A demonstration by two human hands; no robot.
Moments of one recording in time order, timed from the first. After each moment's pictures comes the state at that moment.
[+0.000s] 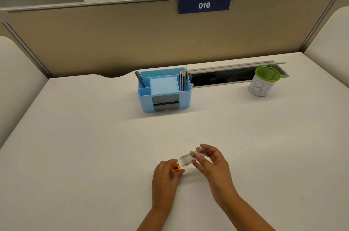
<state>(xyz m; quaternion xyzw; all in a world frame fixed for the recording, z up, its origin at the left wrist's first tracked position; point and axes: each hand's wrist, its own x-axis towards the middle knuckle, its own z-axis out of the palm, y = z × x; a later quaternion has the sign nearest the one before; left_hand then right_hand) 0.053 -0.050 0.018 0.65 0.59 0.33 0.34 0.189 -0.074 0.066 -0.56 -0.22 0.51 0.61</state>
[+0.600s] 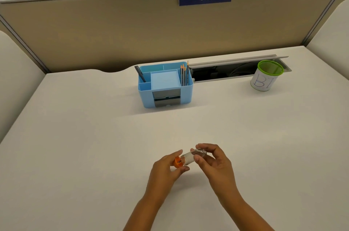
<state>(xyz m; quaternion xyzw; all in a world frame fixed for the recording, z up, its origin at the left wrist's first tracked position) 0.041 -0.039 0.051 0.67 0.55 0.25 0.43 0.182 -0.089 0.081 -0.57 -0.35 0.45 0.59</state>
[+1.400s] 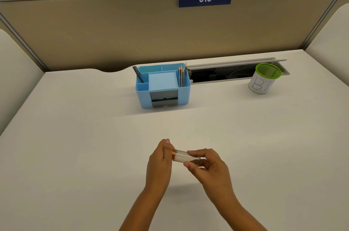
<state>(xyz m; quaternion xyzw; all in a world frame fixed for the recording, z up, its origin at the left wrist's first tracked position) 0.059 -0.034 0.091 0.59 0.57 0.38 0.42 0.178 -0.095 0.102 -0.63 -0.43 0.38 0.53</state>
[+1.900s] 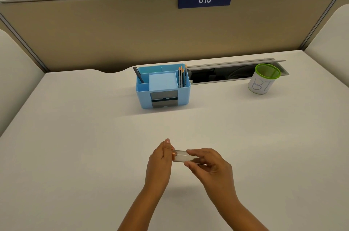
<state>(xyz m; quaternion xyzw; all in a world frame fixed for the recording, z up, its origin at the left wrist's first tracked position) 0.060 -0.033 0.096 0.56 0.60 0.35 0.45 0.180 -0.099 0.107 -0.63 -0.50 0.29 0.52</state>
